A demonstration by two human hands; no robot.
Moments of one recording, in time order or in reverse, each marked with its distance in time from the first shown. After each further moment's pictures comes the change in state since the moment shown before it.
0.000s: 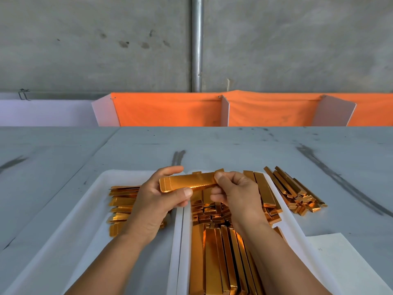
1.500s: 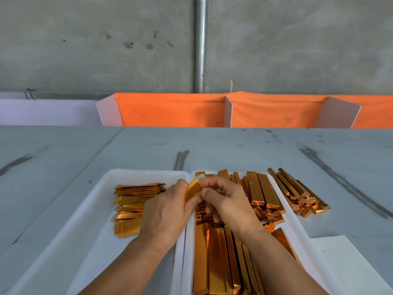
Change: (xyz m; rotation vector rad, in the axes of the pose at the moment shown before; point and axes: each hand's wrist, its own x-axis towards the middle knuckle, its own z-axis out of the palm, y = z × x) left_hand -0.006 -0.013 0.012 1.432 0.091 0.324; right_hand -0.014 0.002 0.008 -0.267 -0.322 -0.113
